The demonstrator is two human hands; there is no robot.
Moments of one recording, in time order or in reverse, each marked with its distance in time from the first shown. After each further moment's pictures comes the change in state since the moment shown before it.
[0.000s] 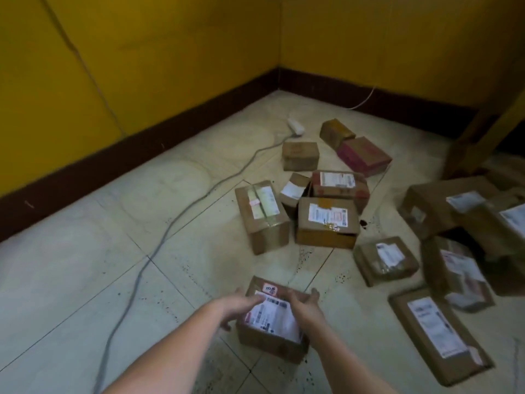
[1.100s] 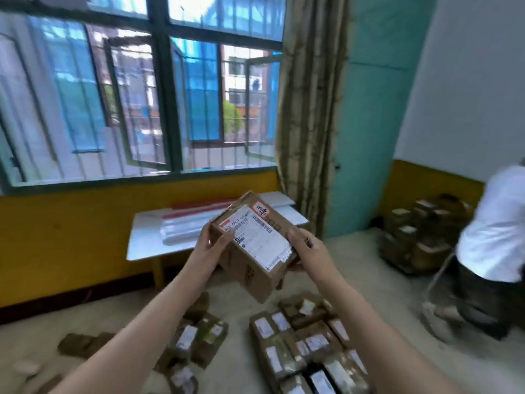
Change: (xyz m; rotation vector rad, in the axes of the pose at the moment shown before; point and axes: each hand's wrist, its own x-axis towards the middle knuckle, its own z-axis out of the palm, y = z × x) left_hand -1.013 0.488 0.124 -0.175 -0.552 1.201; right_hand -1.029 -0.154 -0.633 0.688 0.997 -0.639
